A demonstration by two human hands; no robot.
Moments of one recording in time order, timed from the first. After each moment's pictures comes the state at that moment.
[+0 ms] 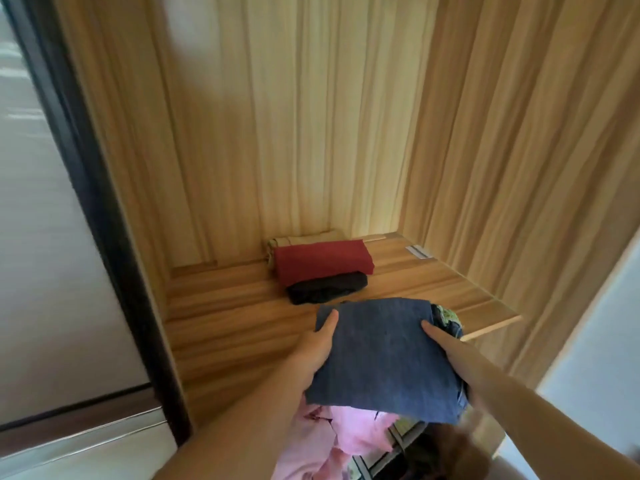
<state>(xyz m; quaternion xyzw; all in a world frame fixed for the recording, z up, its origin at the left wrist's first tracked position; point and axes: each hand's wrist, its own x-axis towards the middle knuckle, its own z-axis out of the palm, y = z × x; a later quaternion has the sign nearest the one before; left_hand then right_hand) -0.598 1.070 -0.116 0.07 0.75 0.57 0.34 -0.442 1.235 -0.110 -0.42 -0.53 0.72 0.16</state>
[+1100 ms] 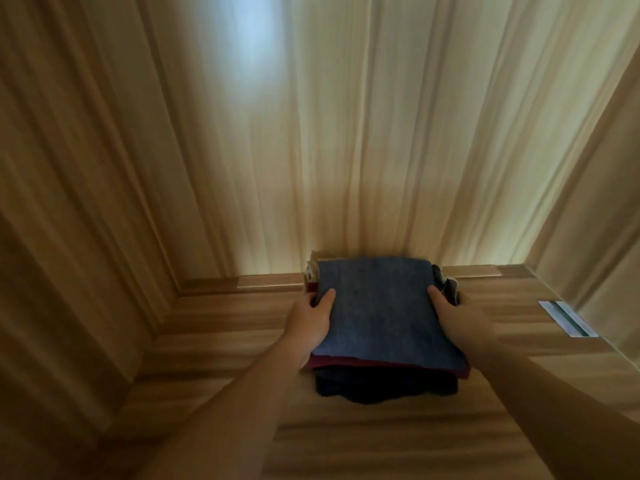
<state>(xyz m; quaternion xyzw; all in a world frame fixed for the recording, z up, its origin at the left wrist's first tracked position) -0.859 1.184 -0.151 0.00 0.75 0.64 0.17 -0.772 1.395 -0.133 -0.39 -0.77 0.50 0.11</state>
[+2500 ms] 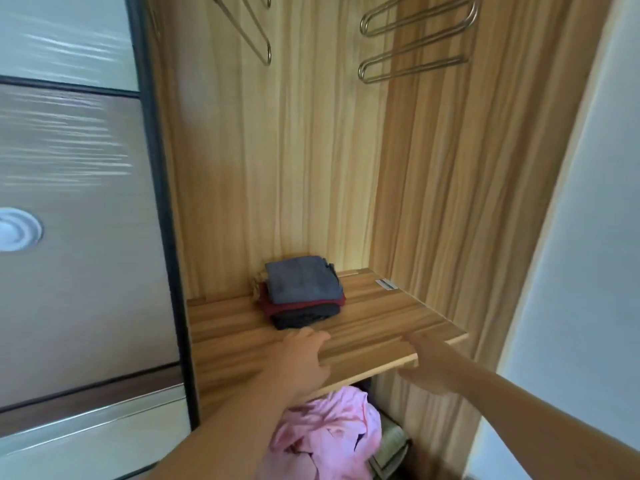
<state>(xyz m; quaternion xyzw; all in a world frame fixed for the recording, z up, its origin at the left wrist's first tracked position) -0.541 1.013 -0.067 0.49 0.86 0.15 -0.02 -0.359 1.173 -0.020 -0.33 -0.94 0.14 -0.01</state>
